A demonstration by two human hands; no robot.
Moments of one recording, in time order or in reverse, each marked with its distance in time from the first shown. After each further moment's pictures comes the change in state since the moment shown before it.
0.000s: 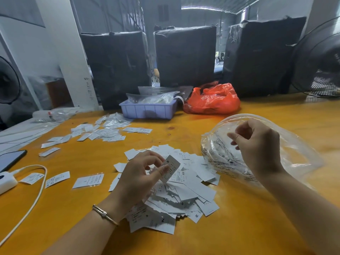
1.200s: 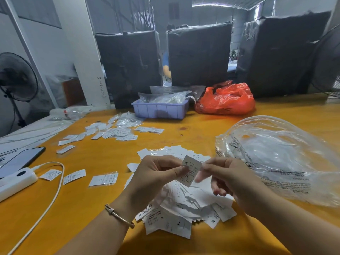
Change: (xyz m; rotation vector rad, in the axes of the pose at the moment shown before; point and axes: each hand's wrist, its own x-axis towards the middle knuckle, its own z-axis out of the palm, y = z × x) left_hand -0.002 0.018 -0.011 -0.619 -0.142 -0.128; right_hand -0.046 -0.046 0.033 0.732 -0.803 0.625
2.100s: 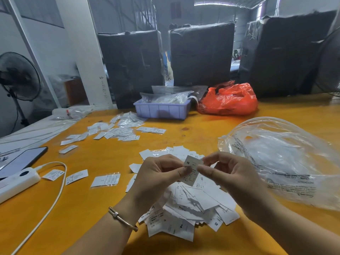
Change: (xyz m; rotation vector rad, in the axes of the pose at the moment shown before) left_hand 0.001 0.000 0.002 0.014 0.052 0.025; right_hand -0.010 -0.002 0.008 -0.212 0.137 -0.368
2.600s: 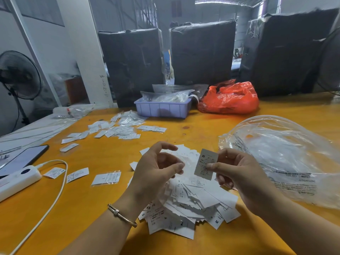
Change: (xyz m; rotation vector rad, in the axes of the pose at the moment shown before) left_hand 0.001 -0.003 -0.005 0.122 0.141 -0.031; right_hand 0.010 0.006 -0.008 0.263 0.036 0.240
